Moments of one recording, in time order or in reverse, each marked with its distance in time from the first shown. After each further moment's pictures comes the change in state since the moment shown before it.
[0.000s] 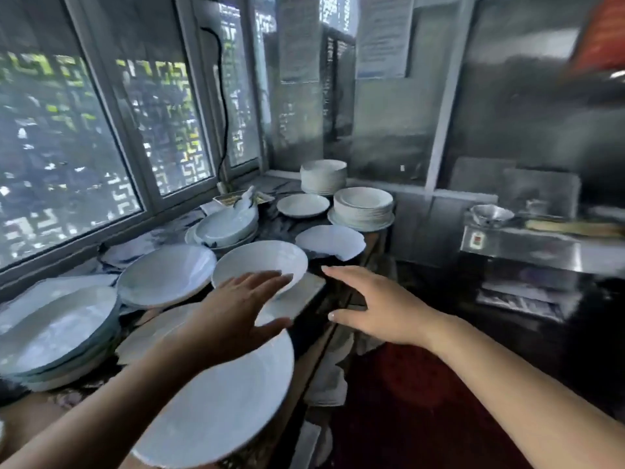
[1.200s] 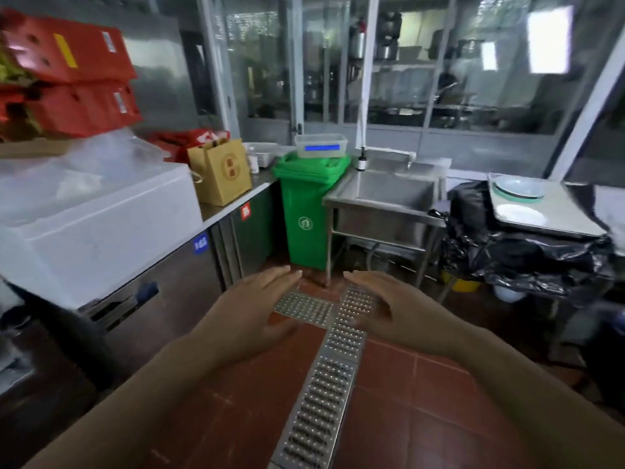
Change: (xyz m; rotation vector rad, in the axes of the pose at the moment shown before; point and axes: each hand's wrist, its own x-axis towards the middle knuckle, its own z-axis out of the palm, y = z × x) left_hand 0.071 0.896 0.082 -0.420 -0.133 1.598; right_hand -0.824 0.095 -0.191 -0.289 0.834 1.399
